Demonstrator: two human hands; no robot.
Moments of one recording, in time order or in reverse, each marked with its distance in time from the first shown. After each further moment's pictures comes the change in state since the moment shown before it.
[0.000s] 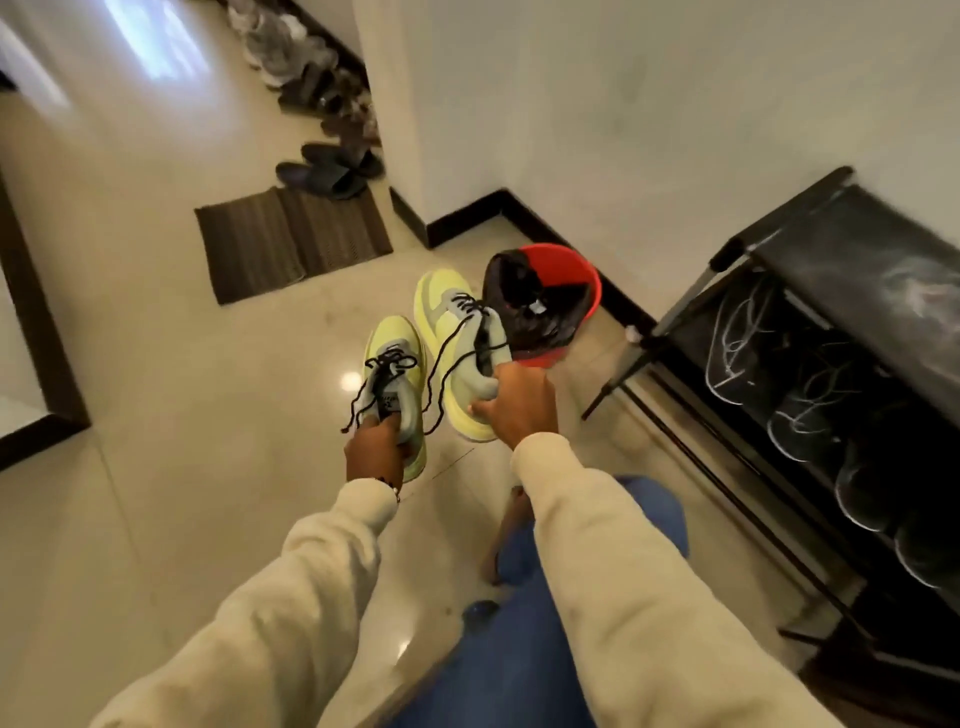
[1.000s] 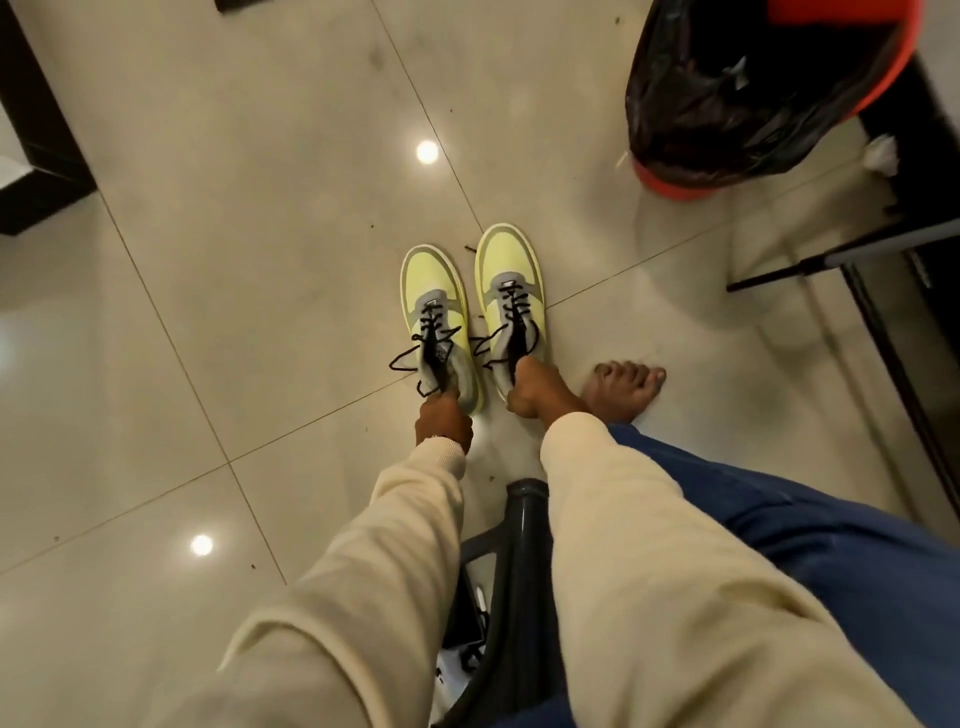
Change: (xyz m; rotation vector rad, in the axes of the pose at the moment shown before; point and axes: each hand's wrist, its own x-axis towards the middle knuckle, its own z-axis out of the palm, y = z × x) left_hand 0.014 -0.098 0.207 0.014 -0.454 -0.452; right_hand 0.078 0.091 0.238 -0.190 -0.808 0.122
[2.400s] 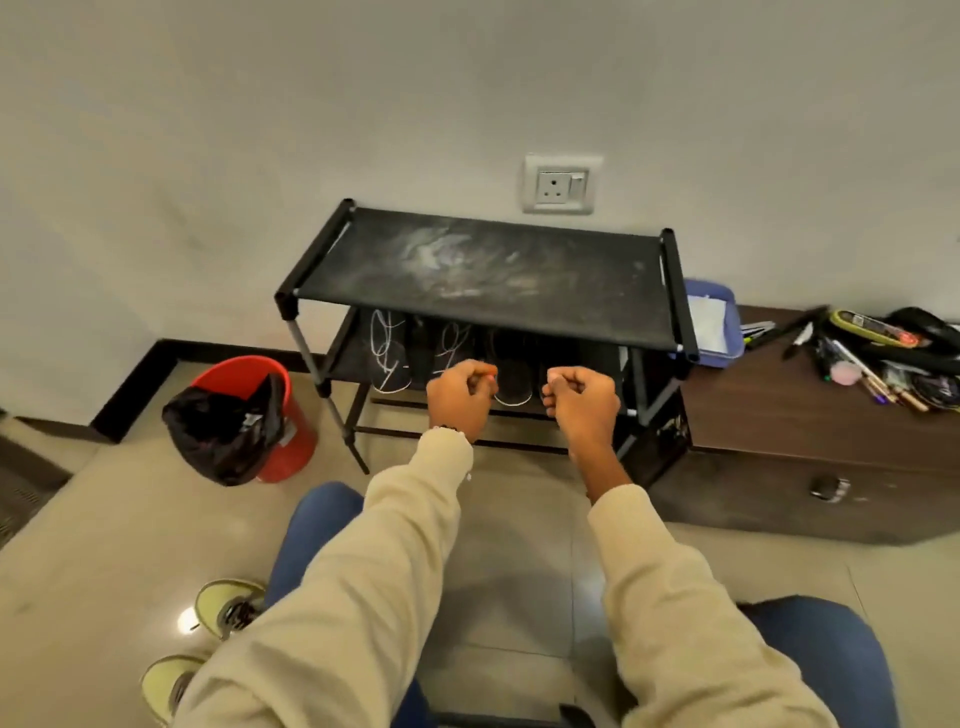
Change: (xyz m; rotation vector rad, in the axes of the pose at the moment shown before) left_hand -0.399 0.340 0.033 -0.265 -0.104 1.372; right_hand -0.426 0.305 -0.050 1.450 1.667 0.225
